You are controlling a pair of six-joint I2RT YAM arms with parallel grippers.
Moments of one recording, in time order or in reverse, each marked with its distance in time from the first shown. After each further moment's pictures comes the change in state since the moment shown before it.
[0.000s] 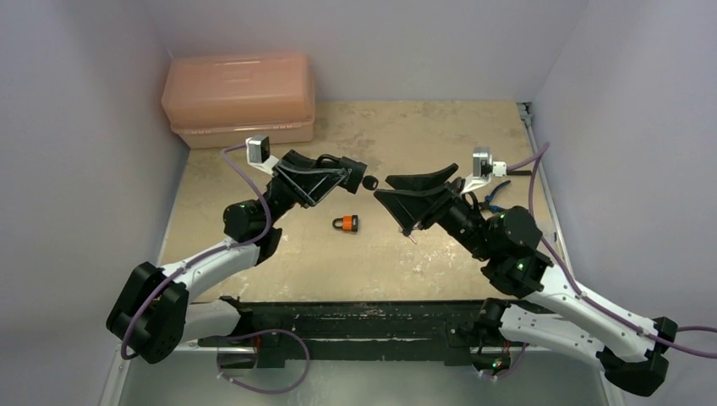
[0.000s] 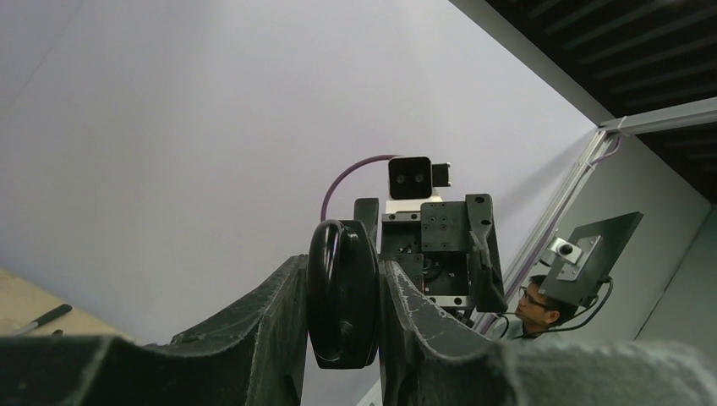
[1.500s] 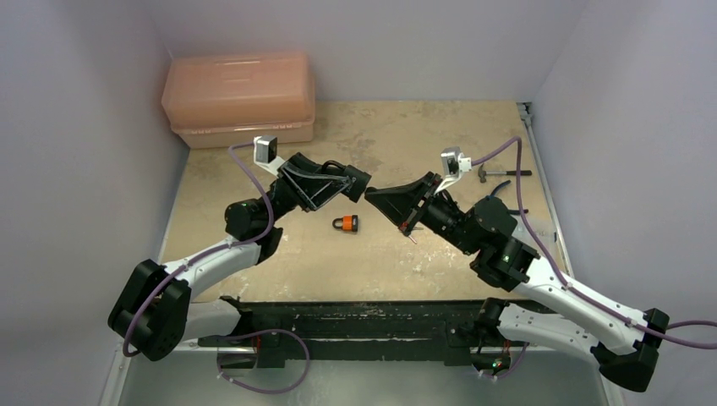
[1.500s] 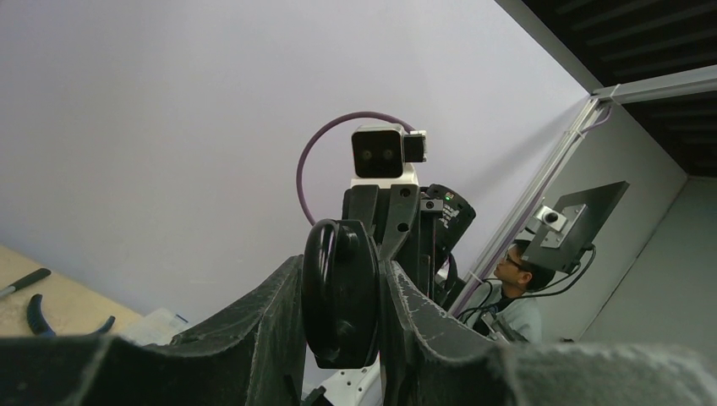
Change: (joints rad) left arm 0.003 0.023 0.000 0.000 0.103 -0.027; right arm -0.027 0.066 0.001 -0.129 -0.064 -0.051
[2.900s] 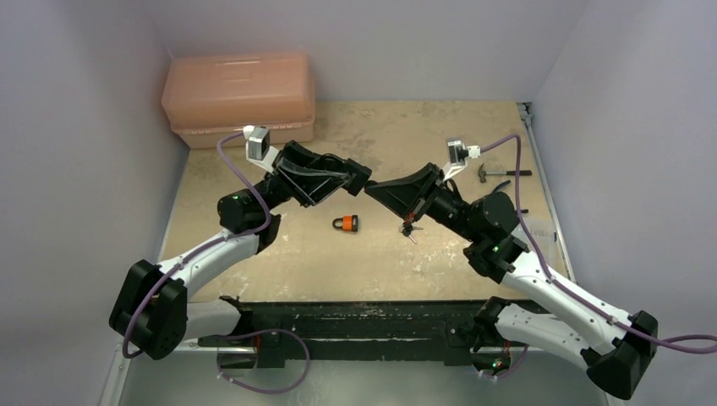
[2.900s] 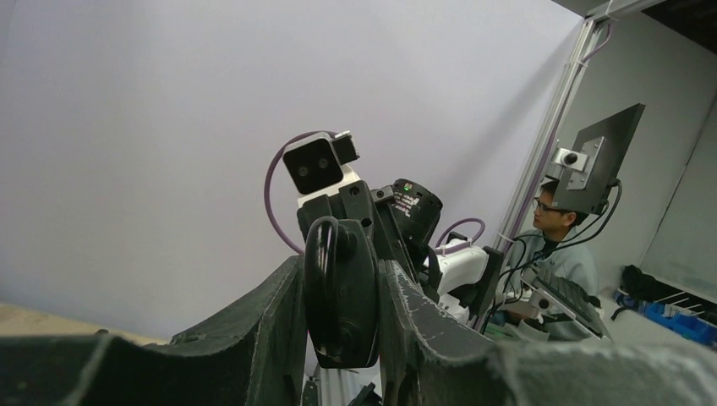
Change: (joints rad) left arm 0.026 0.009 0.116 0.018 0.130 0.140; right arm -0.149 0.053 -0.077 0.298 -0.280 0.278
